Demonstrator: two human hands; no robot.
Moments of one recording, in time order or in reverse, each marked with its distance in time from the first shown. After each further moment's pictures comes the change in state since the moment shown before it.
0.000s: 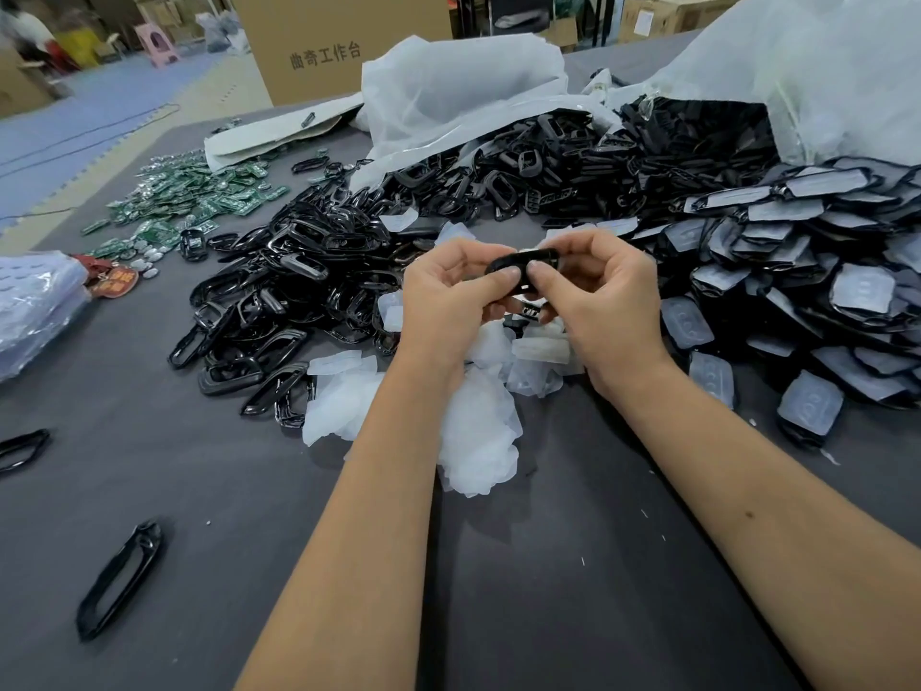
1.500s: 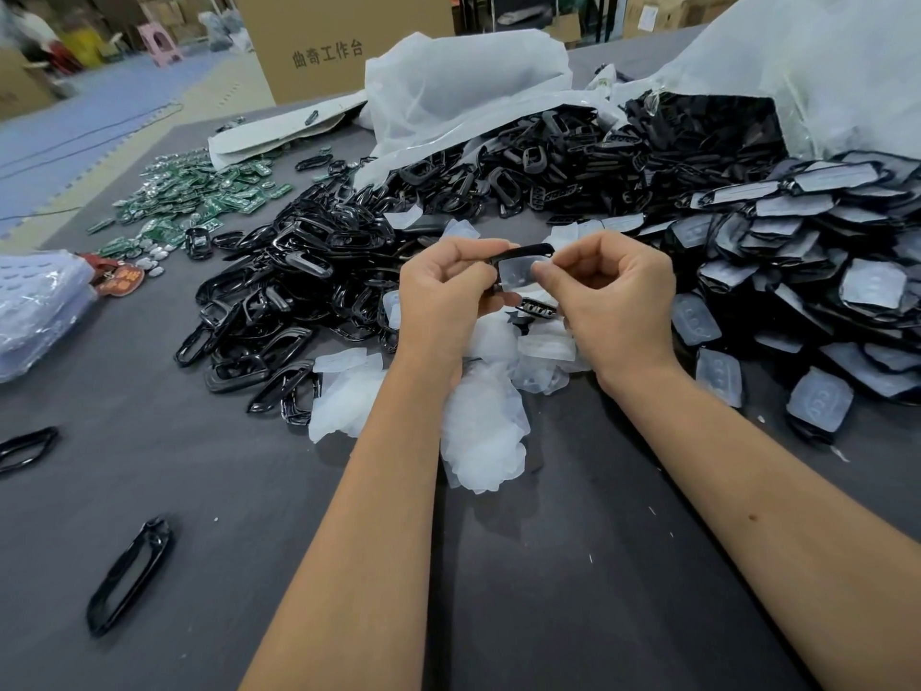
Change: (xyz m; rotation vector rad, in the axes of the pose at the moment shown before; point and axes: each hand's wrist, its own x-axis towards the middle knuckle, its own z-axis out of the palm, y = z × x) left_hand 0.001 -0.003 -0.005 0.022 0.075 0.016; right_hand 0.002 0.004 -0.002 -0.233 0.107 -0.101
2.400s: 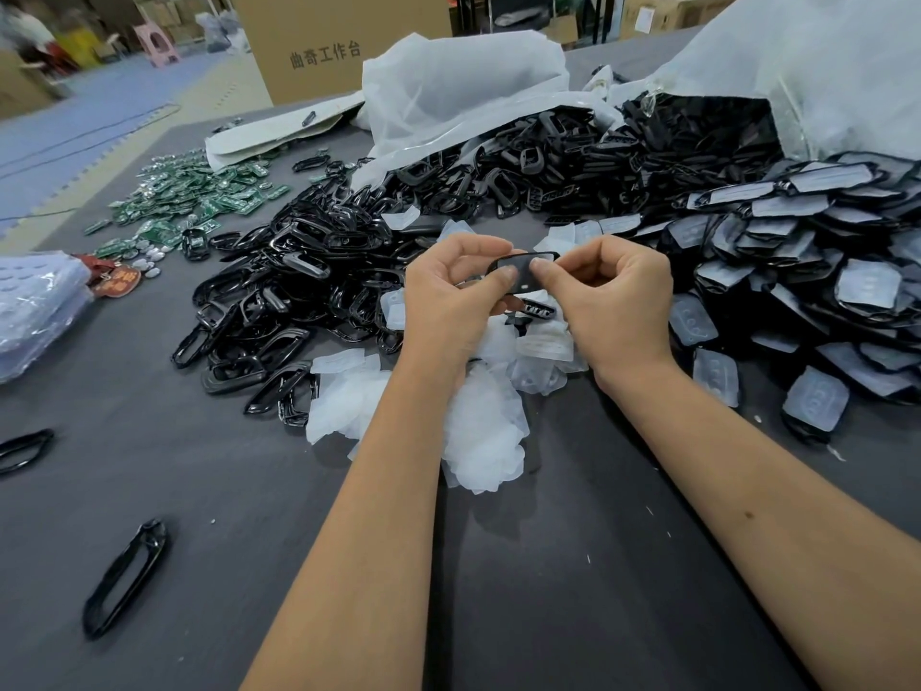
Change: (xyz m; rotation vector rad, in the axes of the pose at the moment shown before) left_hand -0.001 -0.003 0.003 0.049 -0.057 0.054; right_hand 0.000 -0.002 0.001 -0.050 0.048 0.035
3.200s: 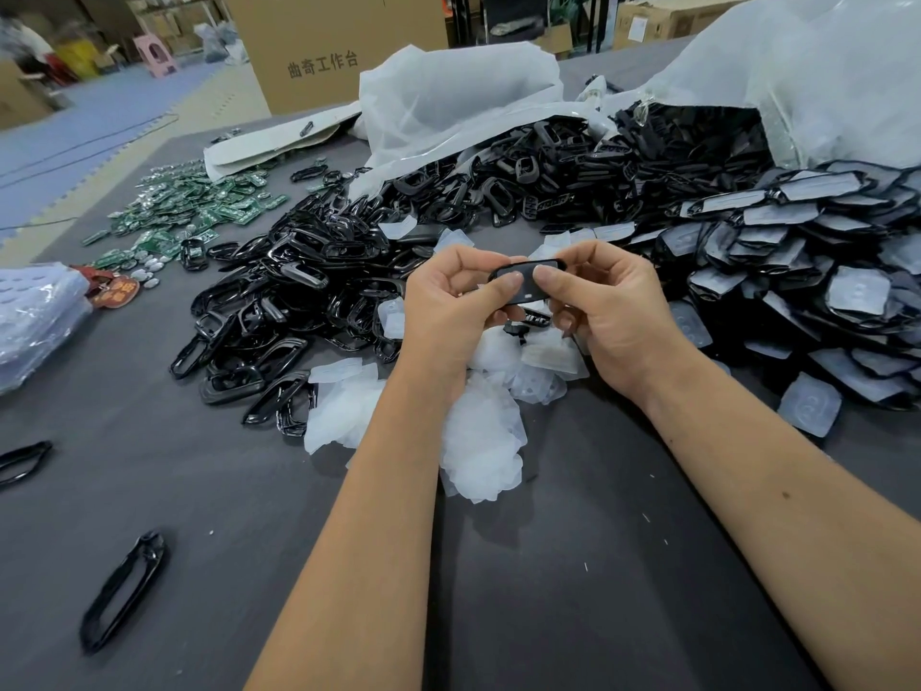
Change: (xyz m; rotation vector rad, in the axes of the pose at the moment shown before) left_hand -0.002 0.002 0.001 -0.085 -0.057 -0.037; right_hand 0.008 -0.004 -0.012 0.554 -0.323 0.304
